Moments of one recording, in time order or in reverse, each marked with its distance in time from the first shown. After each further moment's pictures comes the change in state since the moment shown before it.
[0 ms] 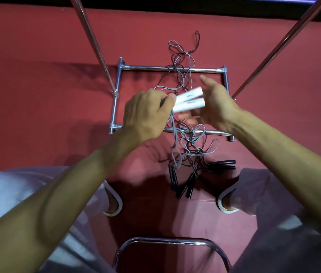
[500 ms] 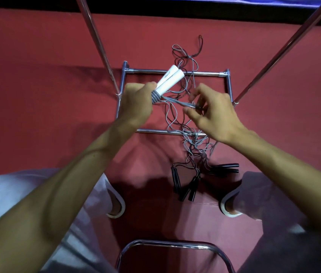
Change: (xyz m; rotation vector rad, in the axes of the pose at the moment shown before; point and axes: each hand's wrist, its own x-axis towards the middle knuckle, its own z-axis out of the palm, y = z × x) left_hand 0.027 -0.022 -0.012 -0.703 0.067 -0.531; right_hand -0.012 0.023 -0.003 -0.957 0.313 -0.875
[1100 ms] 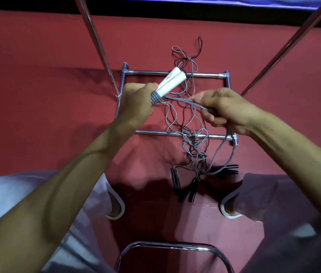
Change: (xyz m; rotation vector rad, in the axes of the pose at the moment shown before) left_hand -0.001 0.003 0.002 -0.051 -0.038 -0.001; right_hand 0.016 -0.005 -0.036 0.826 -0.416 0.583
